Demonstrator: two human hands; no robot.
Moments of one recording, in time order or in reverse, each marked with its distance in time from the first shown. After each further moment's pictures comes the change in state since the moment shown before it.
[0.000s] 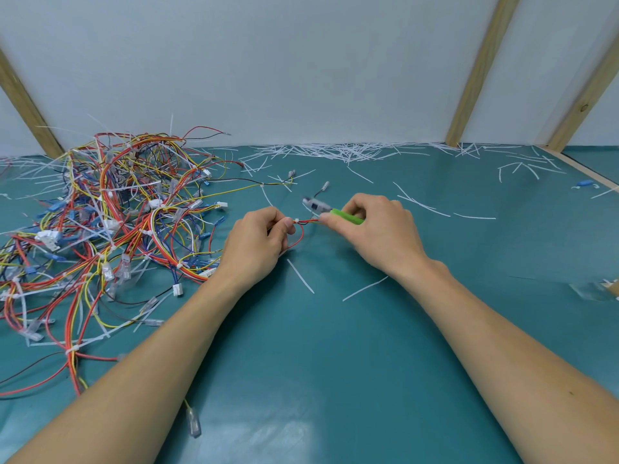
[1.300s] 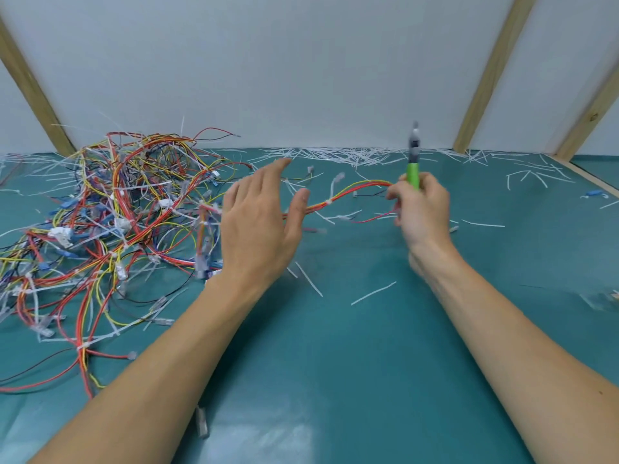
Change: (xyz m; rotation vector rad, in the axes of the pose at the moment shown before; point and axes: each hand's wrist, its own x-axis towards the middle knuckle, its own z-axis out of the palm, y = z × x) left_hand -0.011 0.032 -0.013 0.388 0.445 0.332; right_hand 0.019 0.003 -0.016 0.838 0.314 0.313
